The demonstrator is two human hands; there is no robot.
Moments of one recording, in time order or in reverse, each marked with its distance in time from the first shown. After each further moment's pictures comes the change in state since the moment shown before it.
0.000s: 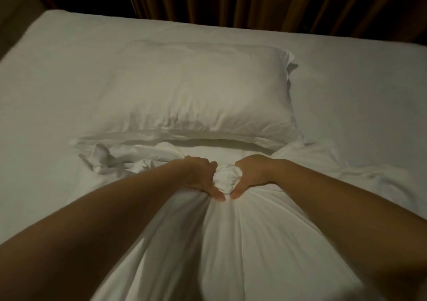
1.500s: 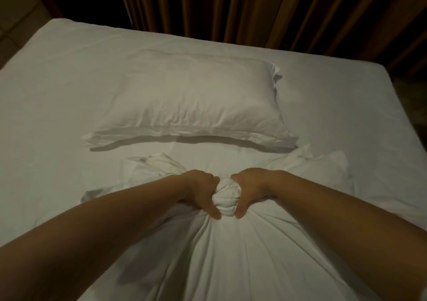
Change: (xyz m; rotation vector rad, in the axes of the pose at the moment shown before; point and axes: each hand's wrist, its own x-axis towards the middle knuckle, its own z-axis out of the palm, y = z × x) left_hand -0.106 0.016 0.040 0.018 0.048 0.190; right_hand -0.083 -0.093 0.041 0.017 -0.055 0.136
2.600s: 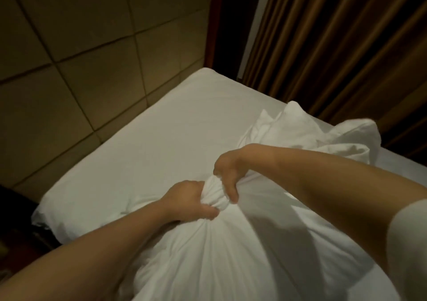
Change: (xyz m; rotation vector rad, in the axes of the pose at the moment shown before) left_hand -0.329 -0.356 0.069 -0.729 0.587 -0.415; right_hand 0.153 -0.534 -0.138 -0.806 -0.111 -0.169
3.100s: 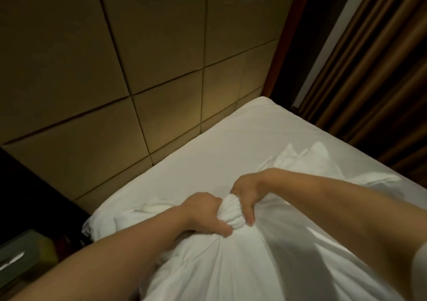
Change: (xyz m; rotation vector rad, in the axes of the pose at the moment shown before) left_hand 0.051 -0.085 -0.106 0.118 -0.044 -0.127; right_hand 0.109 -0.016 -0.117 0.004 -0.038 -0.142
